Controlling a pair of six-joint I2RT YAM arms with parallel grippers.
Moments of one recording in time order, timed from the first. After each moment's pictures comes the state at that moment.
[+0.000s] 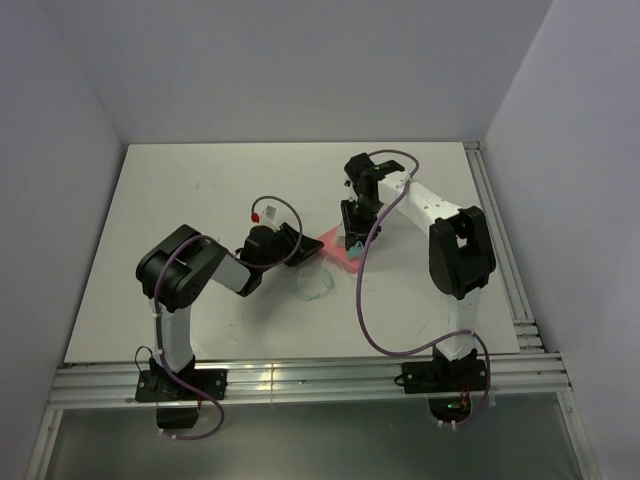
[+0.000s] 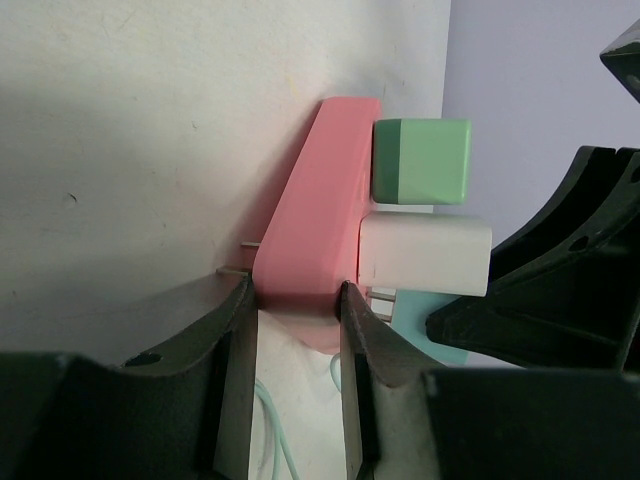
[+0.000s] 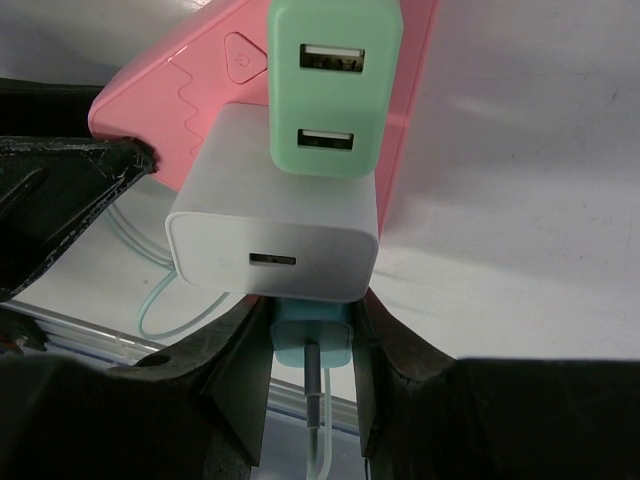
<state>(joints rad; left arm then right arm) -0.60 1.96 0.68 0.96 0.21 -1.23 0.44 1.95 1.58 -1.03 -0.19 0.33</state>
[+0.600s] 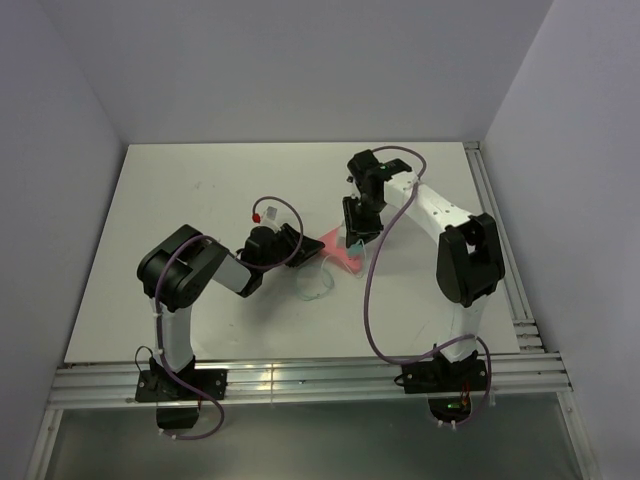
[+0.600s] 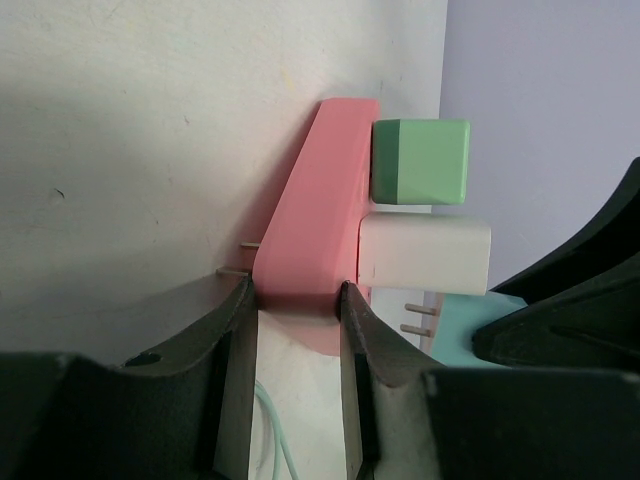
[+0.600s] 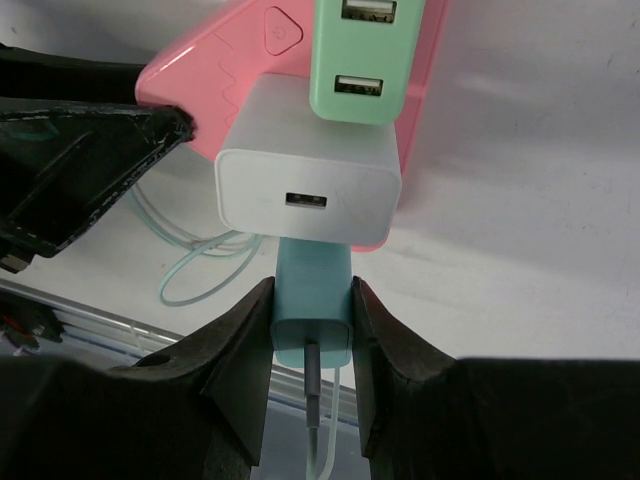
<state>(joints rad) -0.60 1.97 0.67 0.98 0.21 -1.23 0.44 1.87 1.56 -1.04 -0.19 0.35</state>
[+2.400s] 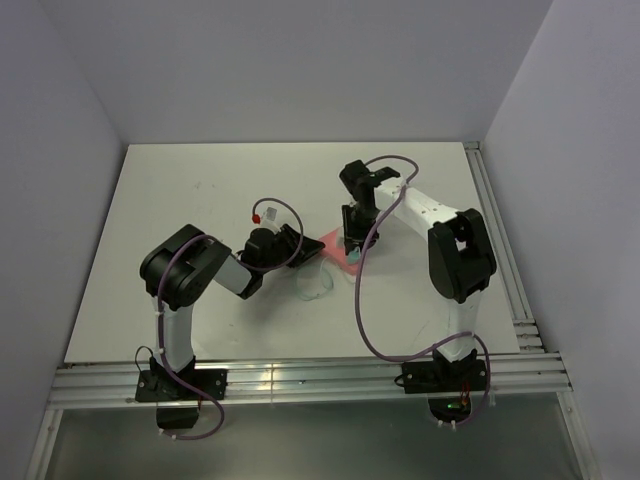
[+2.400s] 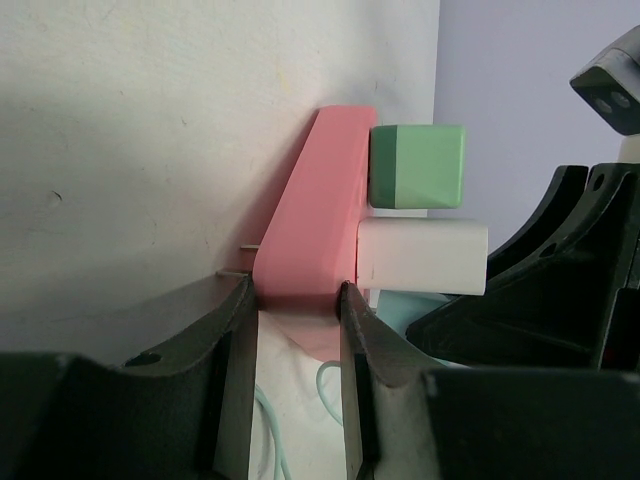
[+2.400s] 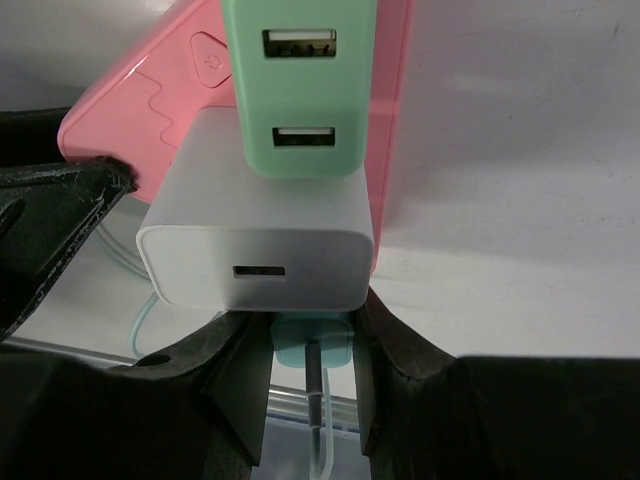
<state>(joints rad) -0.61 1.99 0.66 1.02 0.22 -1.23 0.46 1.92 1.50 -0.99 -0.12 0.47</state>
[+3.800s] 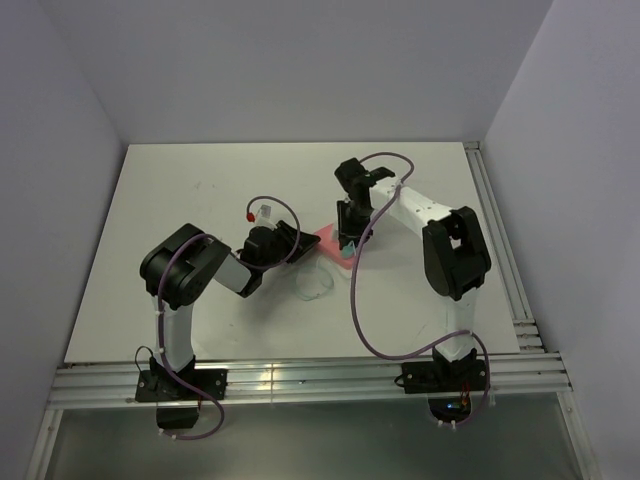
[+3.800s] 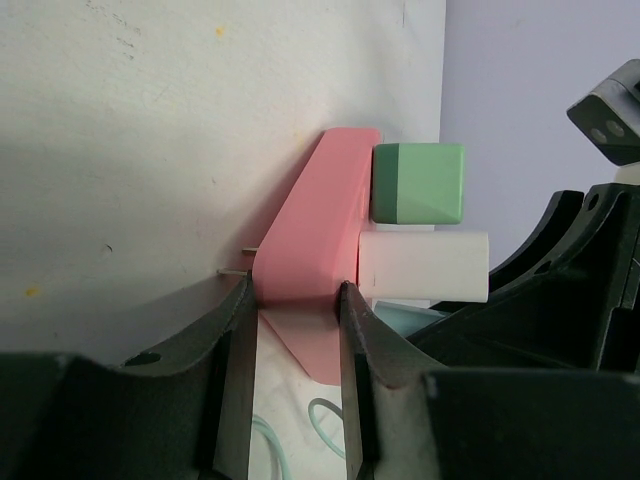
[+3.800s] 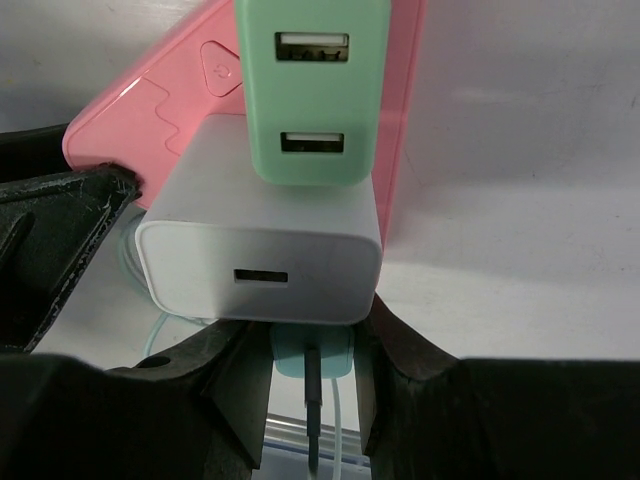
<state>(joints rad) -0.60 1.99 0.67 1.03 0.12 -1.23 0.48 2.00 1.53 -0.92 -0.10 0.50</state>
